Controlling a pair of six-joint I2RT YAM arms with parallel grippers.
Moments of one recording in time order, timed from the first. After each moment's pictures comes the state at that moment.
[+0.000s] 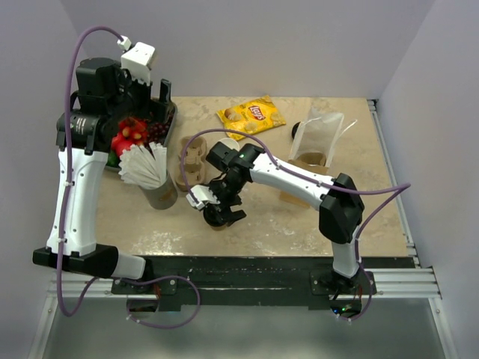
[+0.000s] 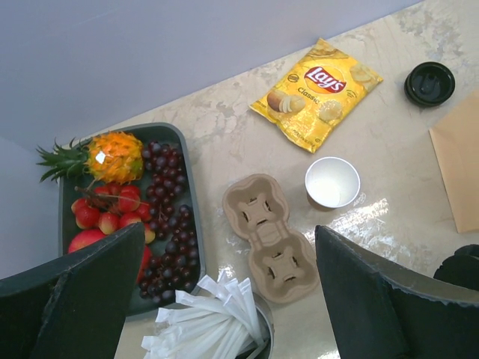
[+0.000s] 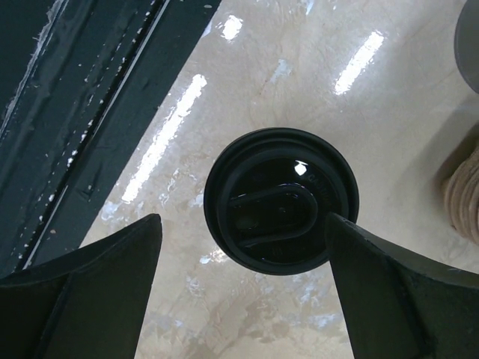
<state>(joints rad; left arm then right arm) -0.16 1.40 1.95 -0.92 0.15 0.17 0.95 1.95 1.74 -1.10 -0.58 -1.12</state>
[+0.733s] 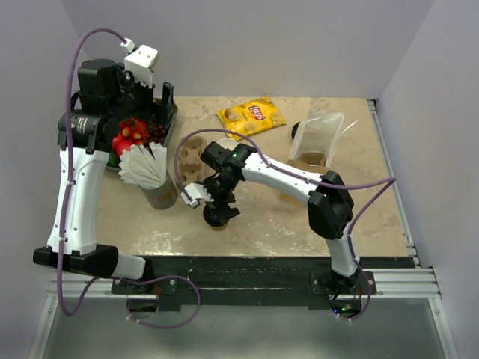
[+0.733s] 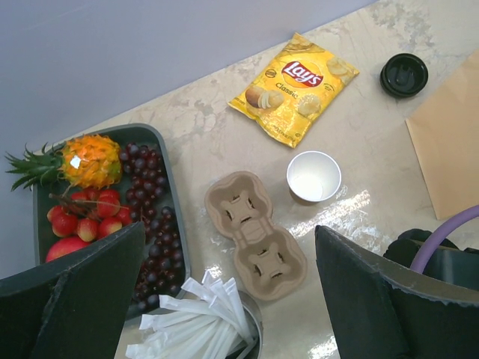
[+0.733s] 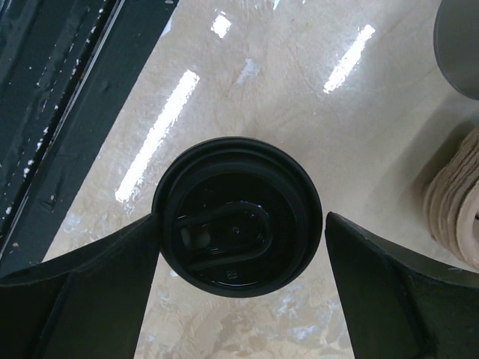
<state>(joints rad) -0.15 1.40 1.93 -0.92 0.23 0.17 0.94 2.03 1.79 -1.05 -0.56 -1.11</state>
